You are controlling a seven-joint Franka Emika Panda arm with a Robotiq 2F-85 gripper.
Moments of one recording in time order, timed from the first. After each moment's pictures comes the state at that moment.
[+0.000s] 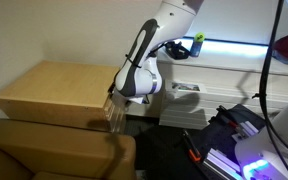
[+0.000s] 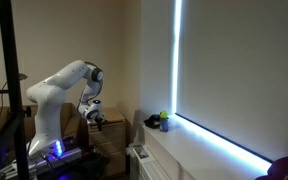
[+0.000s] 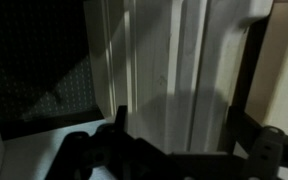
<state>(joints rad) -0.01 0.93 0.37 -2.13 0.24 3.45 0.55</state>
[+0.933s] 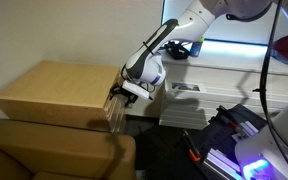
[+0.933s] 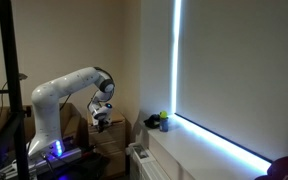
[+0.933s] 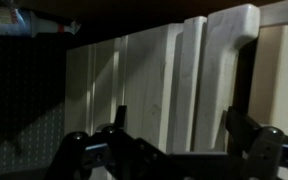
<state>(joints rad) -0.47 1.13 0.68 -2.04 0.07 3.14 0.24</state>
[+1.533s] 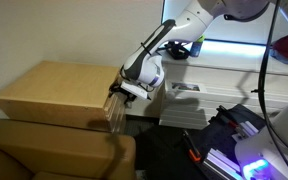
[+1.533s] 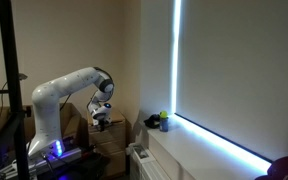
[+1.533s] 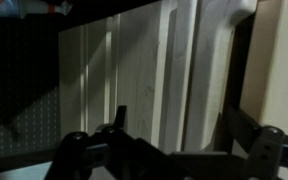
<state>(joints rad) -0.44 1.14 0.67 -2.04 0.11 3.24 0.22</state>
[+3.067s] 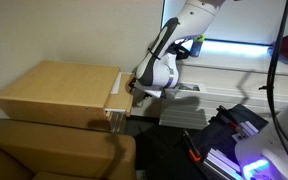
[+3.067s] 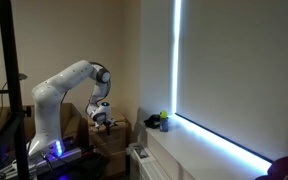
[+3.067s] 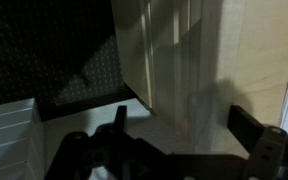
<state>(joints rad) -0.30 0.94 0.42 -2.21 0.21 3.46 0.42</state>
